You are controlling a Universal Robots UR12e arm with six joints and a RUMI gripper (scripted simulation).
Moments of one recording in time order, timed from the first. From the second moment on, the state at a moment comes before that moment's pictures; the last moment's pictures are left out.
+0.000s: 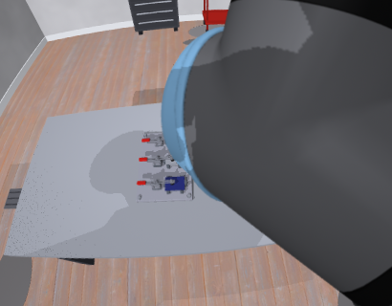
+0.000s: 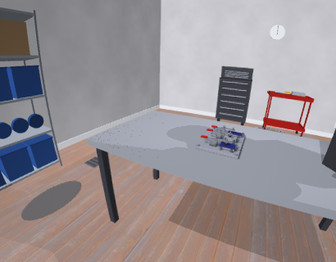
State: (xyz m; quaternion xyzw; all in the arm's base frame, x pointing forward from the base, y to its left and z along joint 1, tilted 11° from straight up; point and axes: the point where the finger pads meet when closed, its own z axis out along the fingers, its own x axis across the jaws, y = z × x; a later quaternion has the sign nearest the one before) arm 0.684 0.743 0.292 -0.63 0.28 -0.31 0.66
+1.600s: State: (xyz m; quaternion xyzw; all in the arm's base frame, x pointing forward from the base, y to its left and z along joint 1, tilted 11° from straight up) arm 0.825 0.536 0.119 -0.70 0.45 -0.33 0.45
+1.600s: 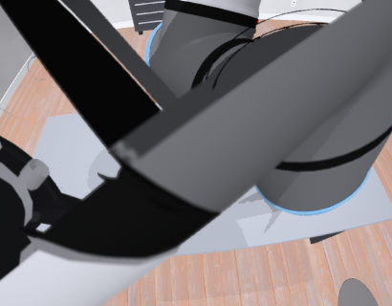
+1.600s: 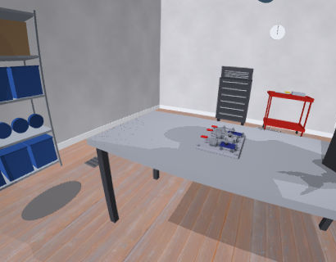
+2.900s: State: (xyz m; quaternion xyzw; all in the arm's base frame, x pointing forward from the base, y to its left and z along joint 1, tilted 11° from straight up) arm 0.773 0.026 -0.231 -0.69 0.70 -0.17 0.06
